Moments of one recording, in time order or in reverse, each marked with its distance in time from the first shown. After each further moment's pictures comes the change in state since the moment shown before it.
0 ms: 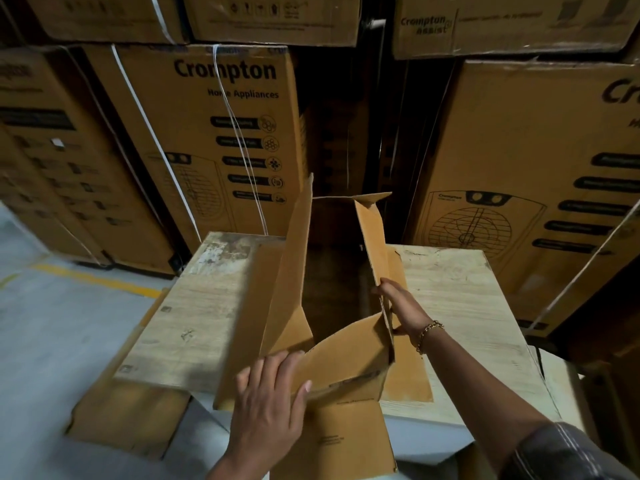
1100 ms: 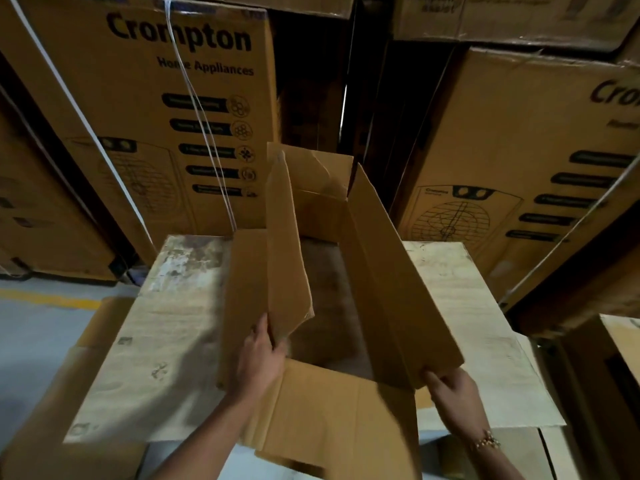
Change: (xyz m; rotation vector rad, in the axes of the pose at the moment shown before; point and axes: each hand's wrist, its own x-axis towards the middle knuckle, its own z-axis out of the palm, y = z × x) left_hand 0.130 -0.128 0.109 -0.240 -0.431 -0.448; right_hand -0.039 0.071 0.039 -0.305 0.550 0.133
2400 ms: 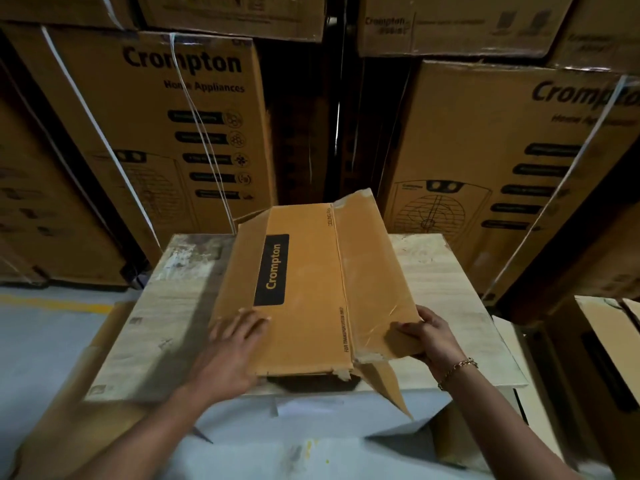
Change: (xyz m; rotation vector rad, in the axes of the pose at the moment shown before) left_hand -0.102 -0.023 -0.051 0.599 -0.139 0.559; right_hand -0.018 0.000 -0.052 0.716 -0.258 0.133
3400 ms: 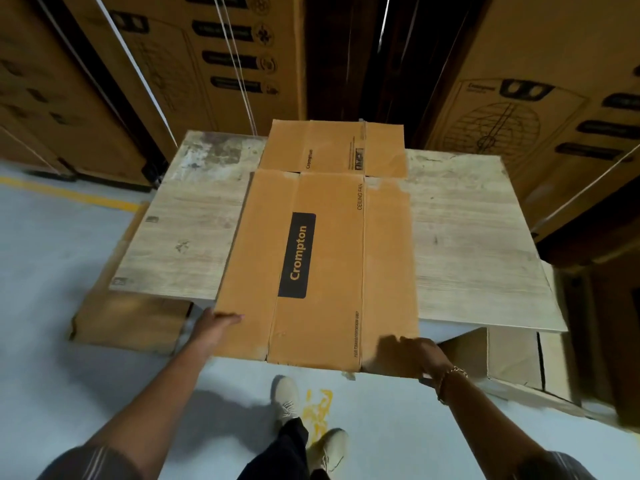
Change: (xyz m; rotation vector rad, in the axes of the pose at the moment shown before) left_hand -0.054 -0.046 0.182 -1.221 -0.192 -1.092; right_hand 0.036 0.204 -0.027 -0.427 -0.030 0.464
